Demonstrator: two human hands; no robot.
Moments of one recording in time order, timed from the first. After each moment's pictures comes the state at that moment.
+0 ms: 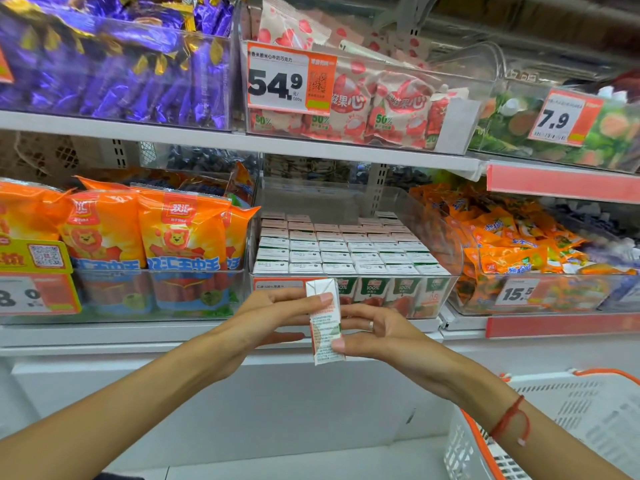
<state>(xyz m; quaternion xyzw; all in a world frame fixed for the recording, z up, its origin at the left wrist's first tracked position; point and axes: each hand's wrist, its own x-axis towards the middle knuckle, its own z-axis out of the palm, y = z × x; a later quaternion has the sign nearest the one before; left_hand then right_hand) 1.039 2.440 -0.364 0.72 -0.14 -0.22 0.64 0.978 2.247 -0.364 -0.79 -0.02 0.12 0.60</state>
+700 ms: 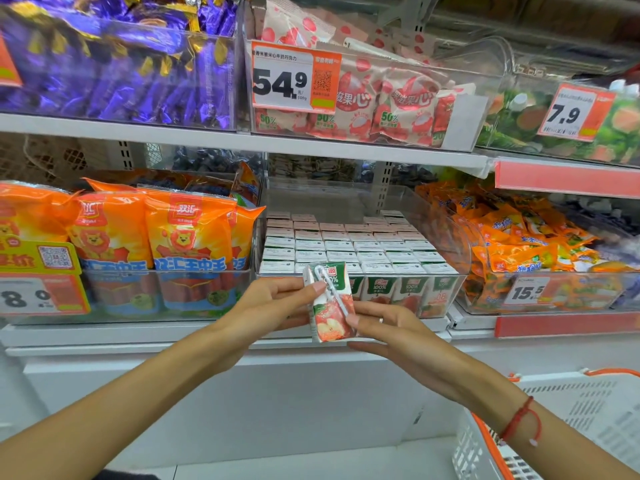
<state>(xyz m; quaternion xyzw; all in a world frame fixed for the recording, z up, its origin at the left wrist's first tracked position) 1.046 2.443 -0.362 0.68 -0.18 -0.20 0.69 0.984 2.247 -0.372 -0.73 -0.01 0.08 0.67</state>
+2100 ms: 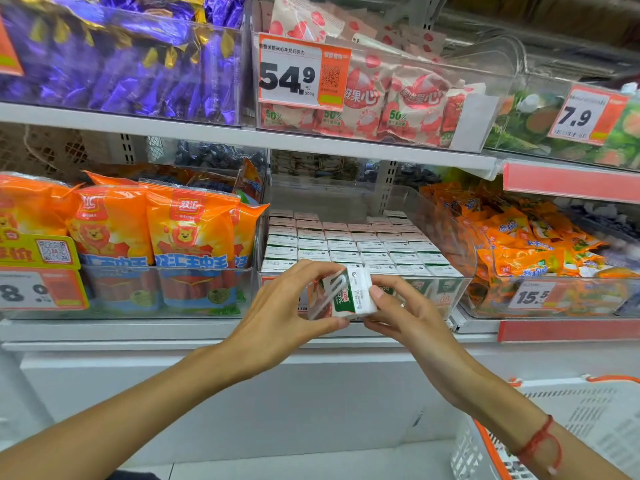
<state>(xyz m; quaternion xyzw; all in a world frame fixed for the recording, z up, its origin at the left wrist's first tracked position) 1.043 2.439 -0.369 0.80 -0.38 0.10 0.45 0.977 2.248 -0.364 -0.76 -0.01 -0.08 0.64</state>
